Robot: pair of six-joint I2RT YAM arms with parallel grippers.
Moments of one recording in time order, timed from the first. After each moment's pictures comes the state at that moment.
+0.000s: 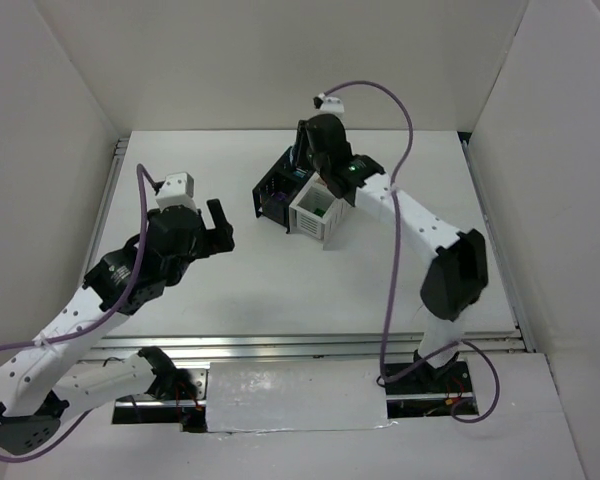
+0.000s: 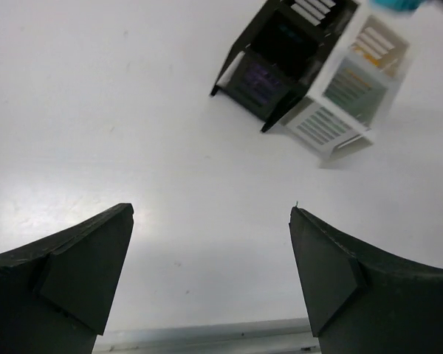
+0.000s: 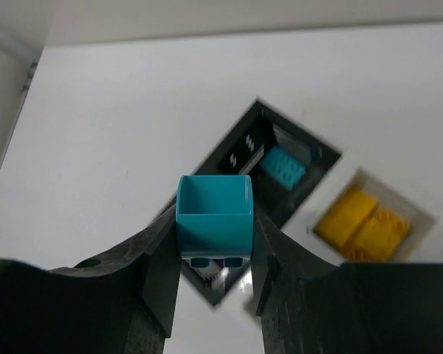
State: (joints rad) left arm -0.72 0.92 1.13 -0.71 -0.54 -0.59; right arm 0.64 1.72 1.61 -0.28 0.30 0.45
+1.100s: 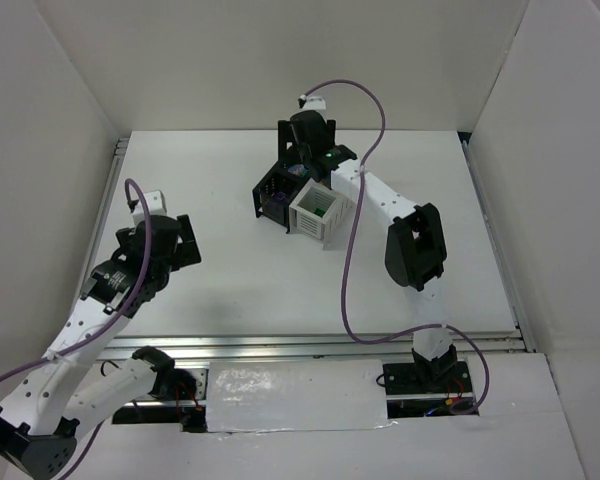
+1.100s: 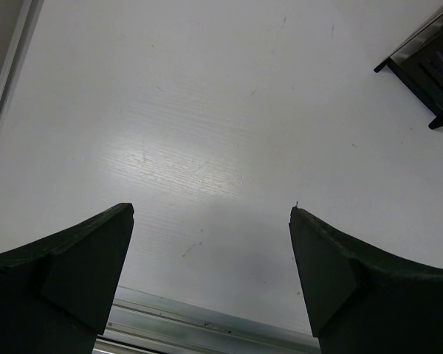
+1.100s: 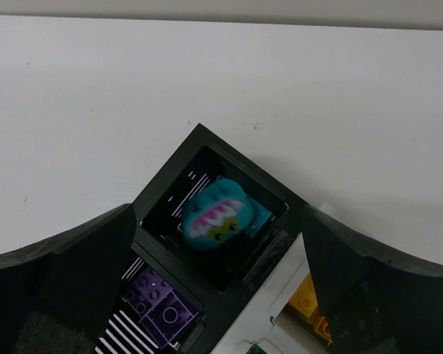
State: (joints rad) left arm -0.44 0.83 0.96 -0.85 -0.57 -0.50; right arm 0.56 2.14 1.98 -0.30 0.40 0.29
